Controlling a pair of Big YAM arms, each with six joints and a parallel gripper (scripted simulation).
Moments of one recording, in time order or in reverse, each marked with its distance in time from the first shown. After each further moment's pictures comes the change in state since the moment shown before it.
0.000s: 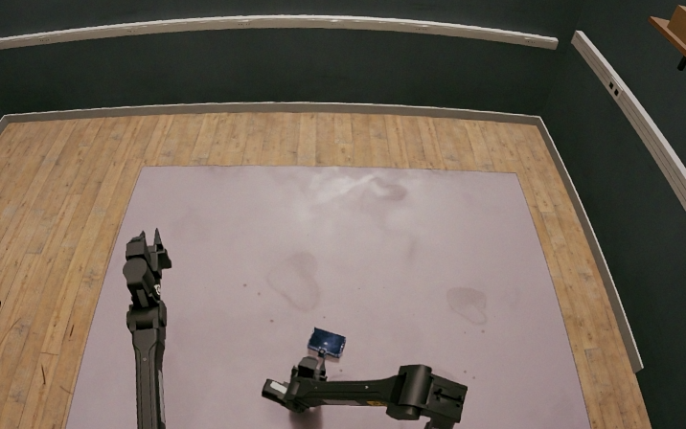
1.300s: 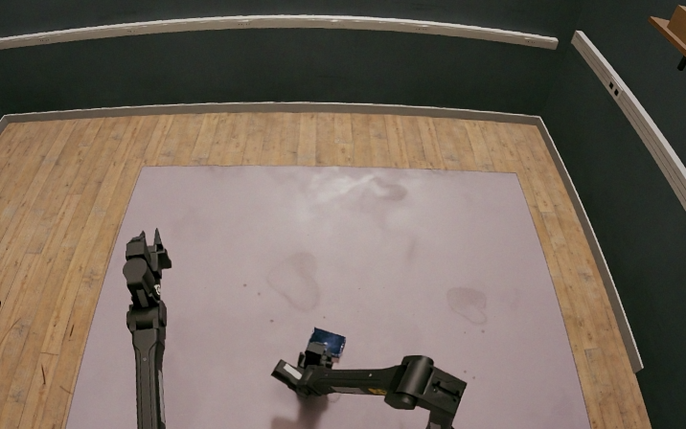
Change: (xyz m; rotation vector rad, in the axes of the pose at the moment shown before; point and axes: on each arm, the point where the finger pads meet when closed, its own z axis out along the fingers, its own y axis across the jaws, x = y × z) left arm 0.000 0.000 0.000 0.000 0.000 0.000; right arm -0.006 0.000 0.058 0.000 0.002 0.007
